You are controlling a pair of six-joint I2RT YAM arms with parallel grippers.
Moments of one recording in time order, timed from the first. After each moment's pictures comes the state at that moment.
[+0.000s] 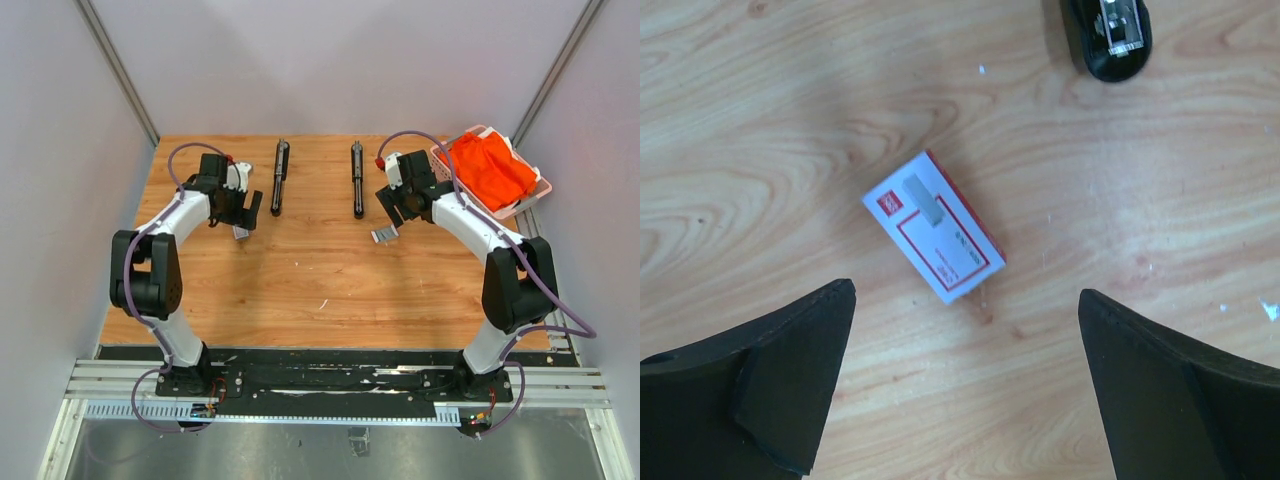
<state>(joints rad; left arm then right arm) -0.09 1.71 1.20 -0.48 0.12 0.19 0.35 1.70 1.30 -0.48 0.16 -0.30</state>
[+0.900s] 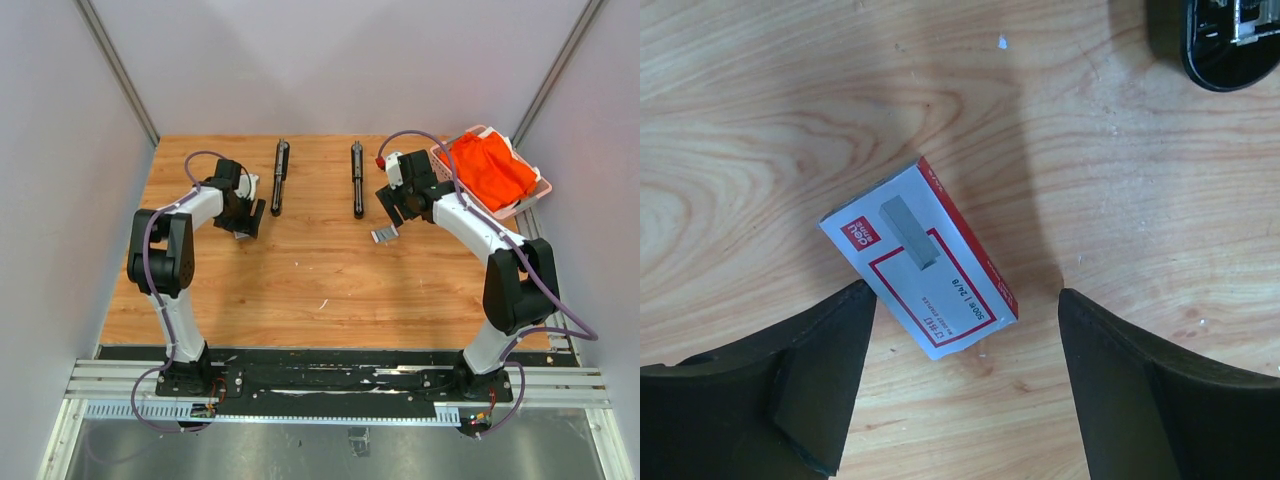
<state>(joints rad) -0.11 1.92 1.29 -0.51 0.07 0.12 0.35 1.69 1.29 -0.48 0.15 -0.30</state>
